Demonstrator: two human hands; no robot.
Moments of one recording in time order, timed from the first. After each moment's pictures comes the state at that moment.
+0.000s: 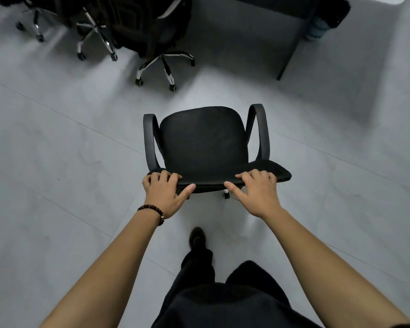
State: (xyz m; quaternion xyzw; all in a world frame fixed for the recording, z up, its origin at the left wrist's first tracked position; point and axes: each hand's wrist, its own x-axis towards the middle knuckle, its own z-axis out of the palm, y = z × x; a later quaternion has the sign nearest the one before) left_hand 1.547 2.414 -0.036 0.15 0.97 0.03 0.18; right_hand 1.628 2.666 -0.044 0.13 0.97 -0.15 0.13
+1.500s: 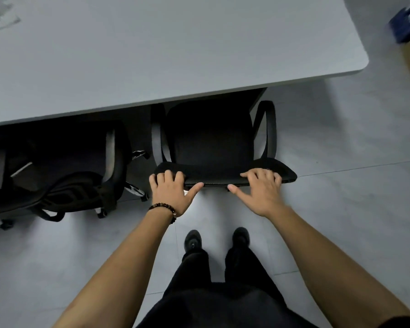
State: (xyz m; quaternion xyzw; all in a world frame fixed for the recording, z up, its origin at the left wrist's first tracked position) left_hand 0.830 2.698 -0.038 0.41 0.89 -0.06 0.18; right_hand 1.031 2.857 -0.042 0.41 0.89 -0.18 0.12
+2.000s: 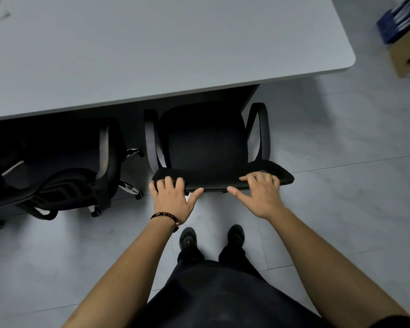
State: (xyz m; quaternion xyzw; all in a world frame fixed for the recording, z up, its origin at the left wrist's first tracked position) left_hand 0.867 2.682 -0.037 0.42 0.90 -0.04 0.16; right_hand 1.059 2.847 -0.038 0.43 0.87 -0.21 0.13
